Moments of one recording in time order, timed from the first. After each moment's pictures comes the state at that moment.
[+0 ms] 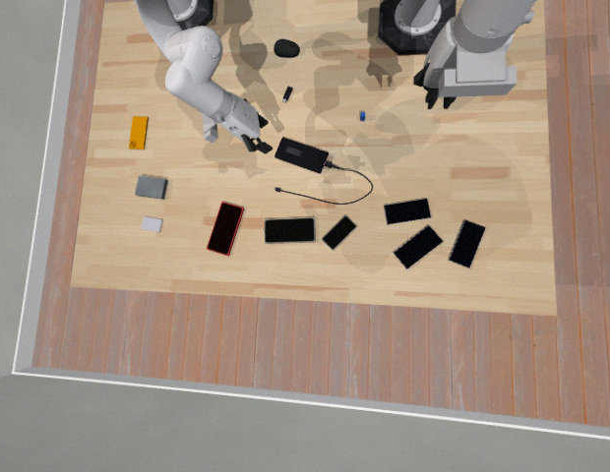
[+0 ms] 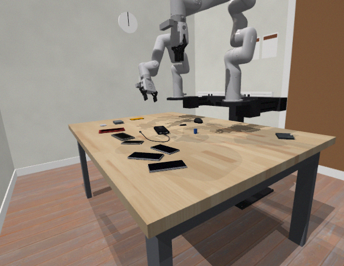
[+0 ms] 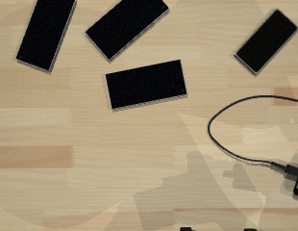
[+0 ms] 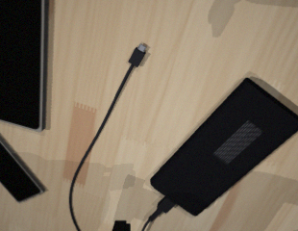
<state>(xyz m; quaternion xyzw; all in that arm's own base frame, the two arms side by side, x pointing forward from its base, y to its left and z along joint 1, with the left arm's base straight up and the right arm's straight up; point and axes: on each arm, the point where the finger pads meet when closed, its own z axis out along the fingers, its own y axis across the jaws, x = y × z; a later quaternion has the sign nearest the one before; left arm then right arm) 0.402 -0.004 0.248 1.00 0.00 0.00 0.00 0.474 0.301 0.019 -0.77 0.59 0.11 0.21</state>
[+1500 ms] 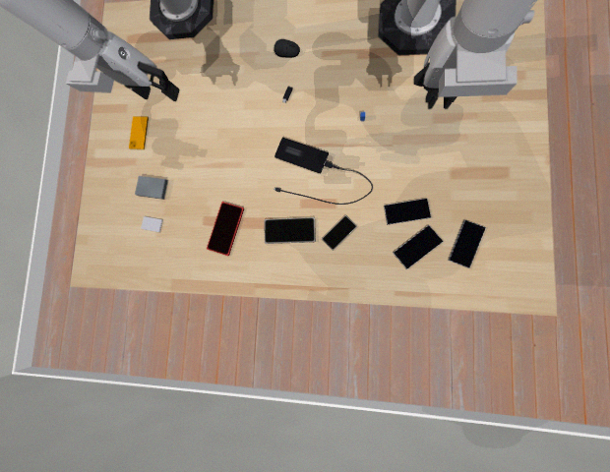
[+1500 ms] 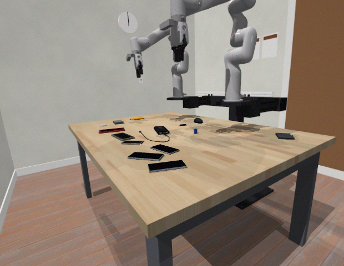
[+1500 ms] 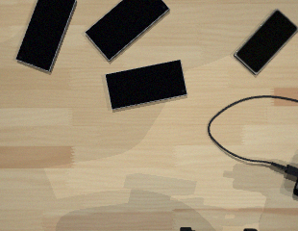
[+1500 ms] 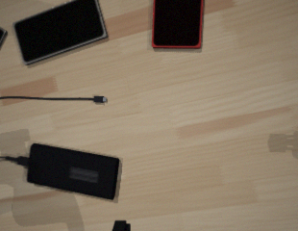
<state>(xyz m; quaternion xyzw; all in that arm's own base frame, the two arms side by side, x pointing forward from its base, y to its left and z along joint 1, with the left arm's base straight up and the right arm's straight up) 0.402 -0.004 0.249 1.00 0.00 0.00 0.00 0.445 0.097 0.205 -0.99 0.12 0.00 0.10</state>
